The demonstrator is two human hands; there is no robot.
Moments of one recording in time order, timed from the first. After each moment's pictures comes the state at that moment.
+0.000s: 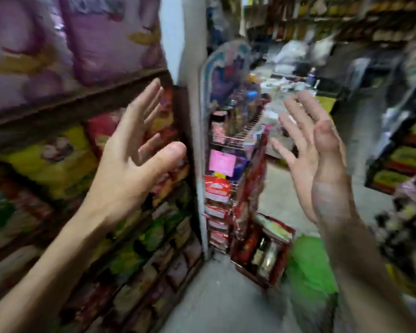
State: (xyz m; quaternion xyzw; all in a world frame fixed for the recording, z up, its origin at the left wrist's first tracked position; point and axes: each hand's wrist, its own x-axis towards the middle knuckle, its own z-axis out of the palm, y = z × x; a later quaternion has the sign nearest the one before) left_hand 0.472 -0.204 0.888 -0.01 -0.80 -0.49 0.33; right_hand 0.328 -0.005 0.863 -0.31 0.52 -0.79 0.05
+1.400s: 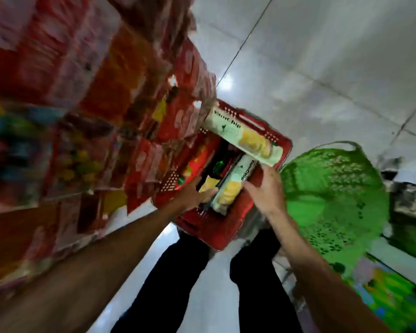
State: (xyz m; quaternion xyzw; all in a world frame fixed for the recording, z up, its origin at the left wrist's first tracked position) left_hand -0.064 -0.118 -0.175 0.41 -0.68 -0.53 -0.31; right_hand -0.241 0.085 -0.026 -0.03 0.86 -0.33 0.38
